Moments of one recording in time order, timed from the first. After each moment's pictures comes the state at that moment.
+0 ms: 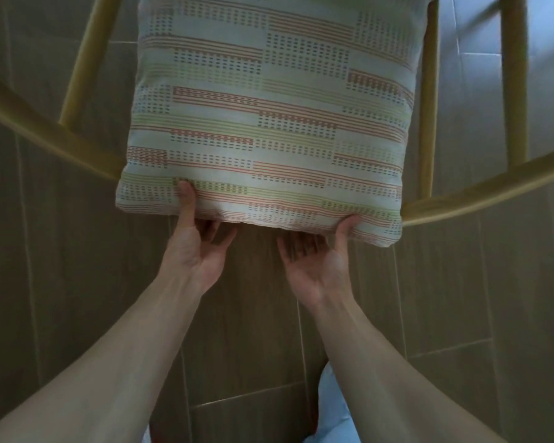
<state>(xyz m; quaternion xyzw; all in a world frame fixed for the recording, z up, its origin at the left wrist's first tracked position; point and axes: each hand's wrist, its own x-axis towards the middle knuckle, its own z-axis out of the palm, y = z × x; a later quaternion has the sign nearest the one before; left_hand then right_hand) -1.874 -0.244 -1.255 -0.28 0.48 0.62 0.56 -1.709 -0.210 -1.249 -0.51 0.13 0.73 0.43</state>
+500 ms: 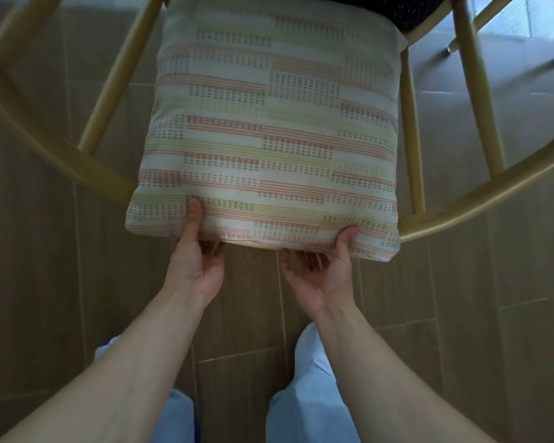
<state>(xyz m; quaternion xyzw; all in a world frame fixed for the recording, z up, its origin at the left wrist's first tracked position) -1.856 -0.265 -1.135 -0.31 0.46 0.64 0.53 -1.691 -0.223 -1.123 -0.58 0.11 0.70 0.40</state>
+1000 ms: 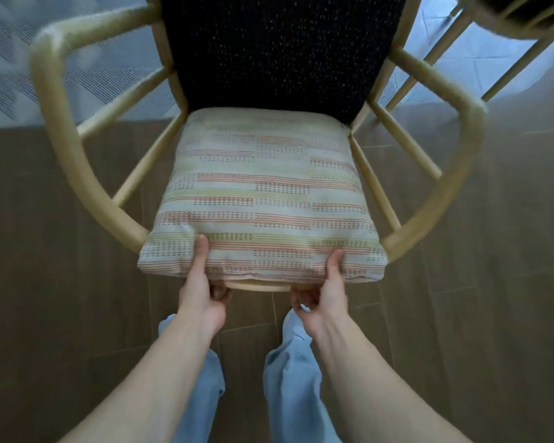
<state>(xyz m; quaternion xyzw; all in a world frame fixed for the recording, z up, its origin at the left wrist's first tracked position) -1.836 -0.288 -0.854 -0.31 0.59 0.53 0.52 -1.671 -0.239 -0.846 -0.73 0.07 0.63 0.28</state>
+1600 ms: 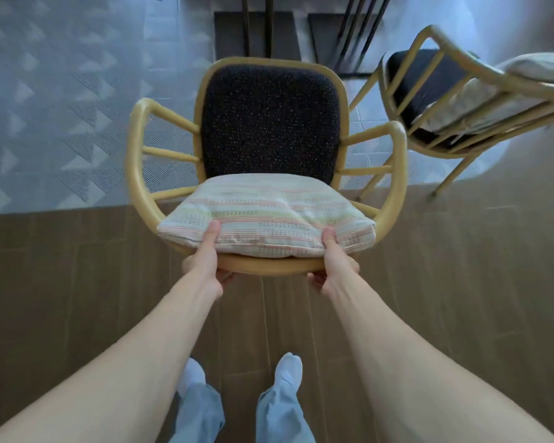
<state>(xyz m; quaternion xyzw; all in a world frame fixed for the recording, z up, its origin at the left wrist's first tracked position) -1.875 -0.127 -0.622 -0.22 0.69 0.49 0.49 -1.690 -0.050 -0.627 -0.78 -0.07 0.58 0.22</state>
